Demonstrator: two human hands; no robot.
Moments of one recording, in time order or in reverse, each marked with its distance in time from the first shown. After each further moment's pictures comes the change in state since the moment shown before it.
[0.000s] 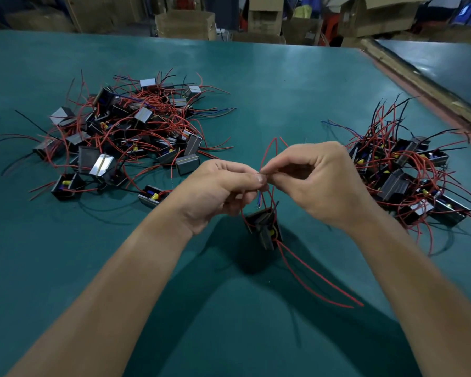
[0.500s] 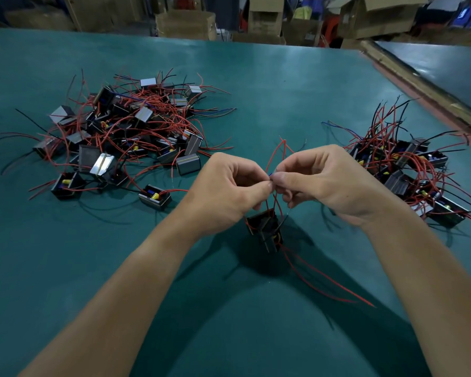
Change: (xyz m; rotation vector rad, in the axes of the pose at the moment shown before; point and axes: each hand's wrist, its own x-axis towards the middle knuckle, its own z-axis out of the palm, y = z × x) left_hand 0.000 -0.007 0.007 0.351 0.081 0.403; right_hand 0.002 -0.002 -0.015 0.424 -0.221 0.360
